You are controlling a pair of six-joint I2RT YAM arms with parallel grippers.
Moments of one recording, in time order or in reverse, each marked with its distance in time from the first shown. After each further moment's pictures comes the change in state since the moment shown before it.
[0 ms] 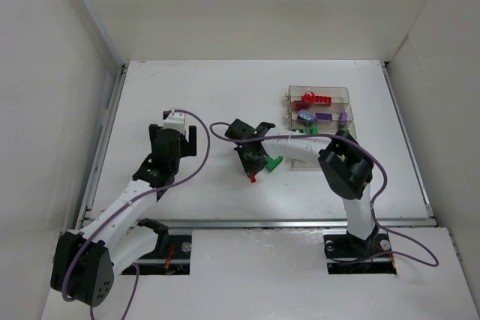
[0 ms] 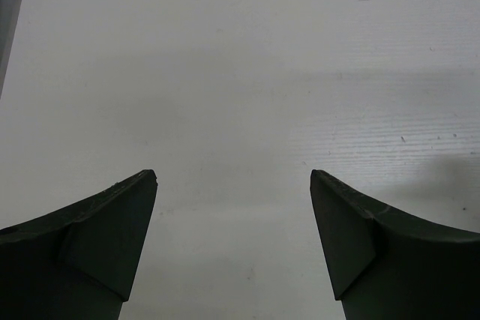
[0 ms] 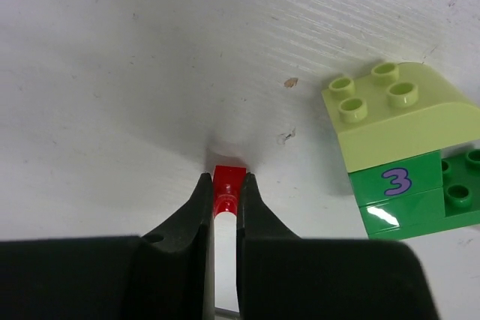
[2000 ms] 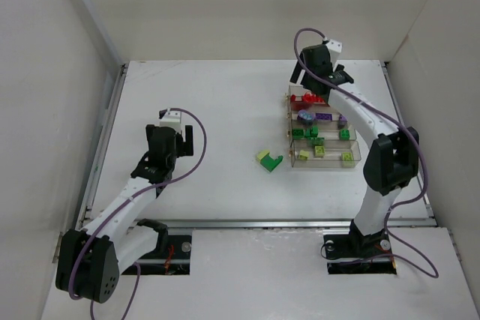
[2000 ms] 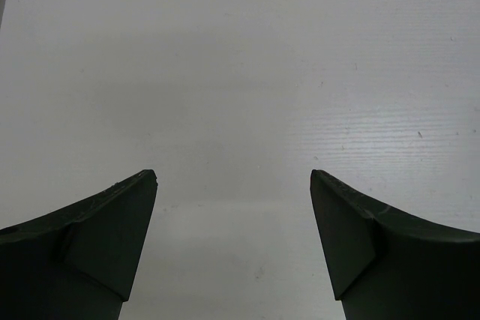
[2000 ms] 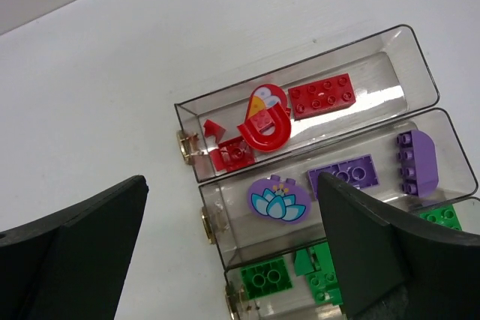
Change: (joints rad) left arm 0.077 0.033 0.000 -0.005 0.073 -0.001; right arm -0.567 -0.176 0.177 0.301 0.396 0.013
